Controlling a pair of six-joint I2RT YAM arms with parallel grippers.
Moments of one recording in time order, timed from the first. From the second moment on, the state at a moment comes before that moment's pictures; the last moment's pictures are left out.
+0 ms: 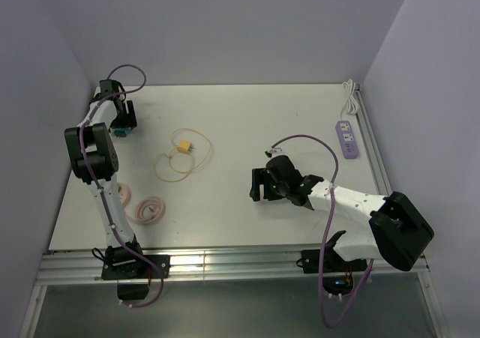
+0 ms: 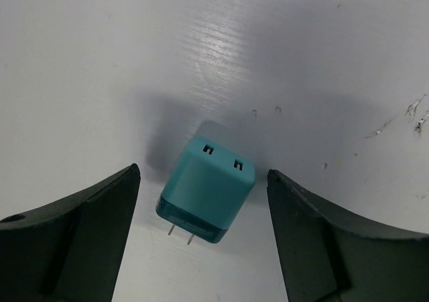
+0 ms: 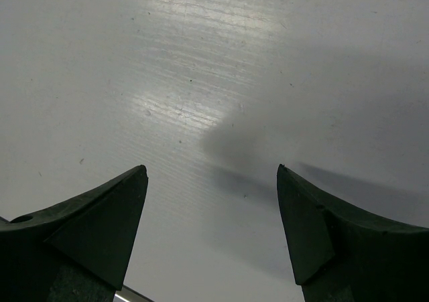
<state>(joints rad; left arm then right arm) 0.19 2.28 1.84 -0.55 -0.19 -0.02 0.72 1.28 0.59 -0.17 0.04 0.57</state>
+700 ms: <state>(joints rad) 0.17 2.29 1.84 -0.54 -0.20 -0.02 0.72 1.28 0.59 -0.17 0.04 0.57</state>
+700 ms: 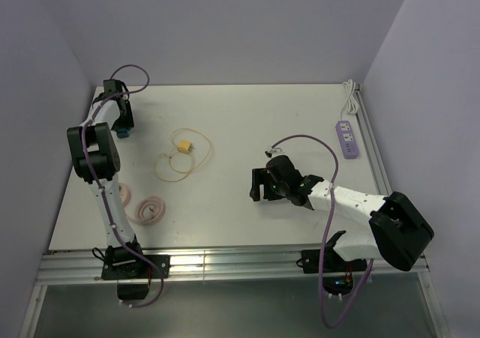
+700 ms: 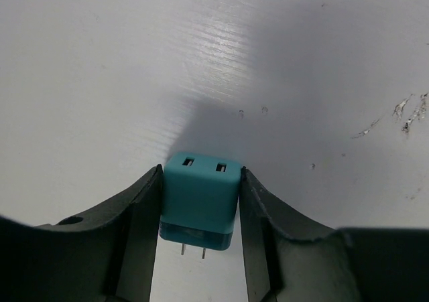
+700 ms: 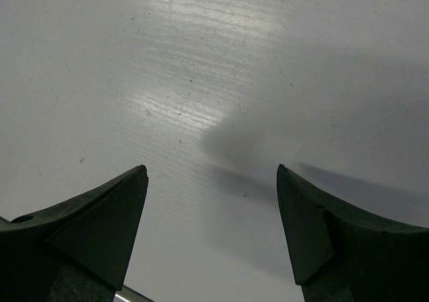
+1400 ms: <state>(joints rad) 0.14 2.03 1.78 -0.65 -0.13 -0.40 0.72 1.25 0.59 -0.17 0.03 0.57</state>
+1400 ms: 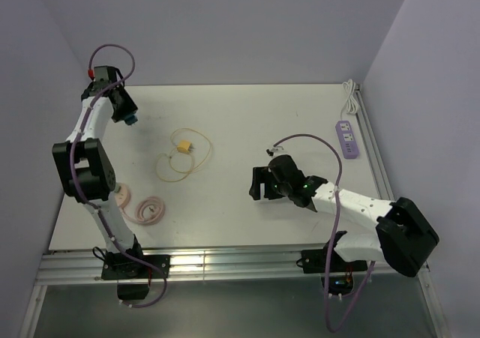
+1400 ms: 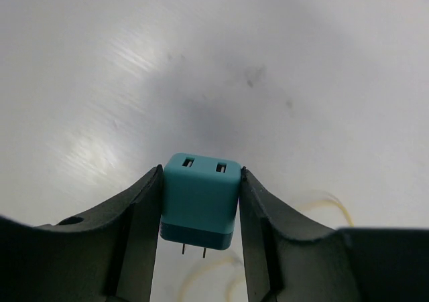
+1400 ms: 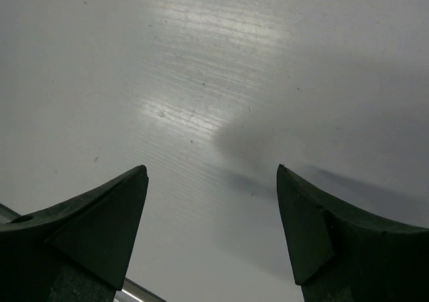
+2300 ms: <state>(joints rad) -0.46 1.44 0.95 0.07 0.37 -1.11 0.72 0.82 0.42 0.08 0.05 0.55</state>
